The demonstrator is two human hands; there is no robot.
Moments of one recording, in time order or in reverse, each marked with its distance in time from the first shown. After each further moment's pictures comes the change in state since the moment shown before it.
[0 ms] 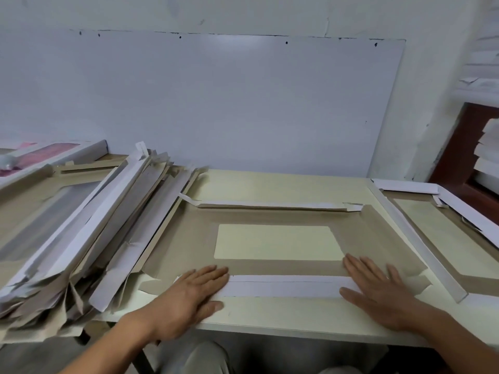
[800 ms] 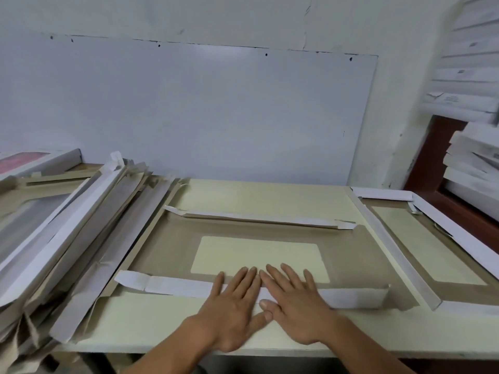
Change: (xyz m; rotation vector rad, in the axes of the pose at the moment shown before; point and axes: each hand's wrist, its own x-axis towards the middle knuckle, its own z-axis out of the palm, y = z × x) left_hand 0.084 0.084 0.029 0.122 -0.140 -0.057; right_hand 0.026 -0.118 -0.005 0.023 0.122 -0.220
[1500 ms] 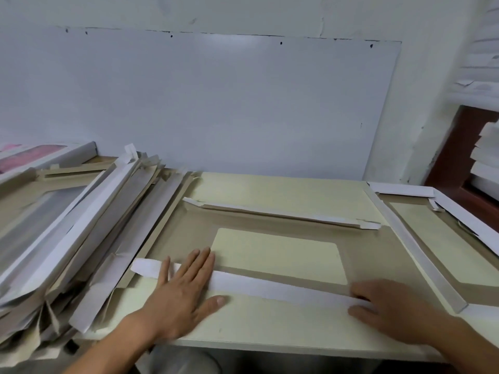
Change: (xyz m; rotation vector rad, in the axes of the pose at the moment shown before) left_hand -0.063 -0.081 -0.019 0.039 0.161 -0.222; right_hand -0.073 0.077 -0.058 -0.024 -0.086 0.148
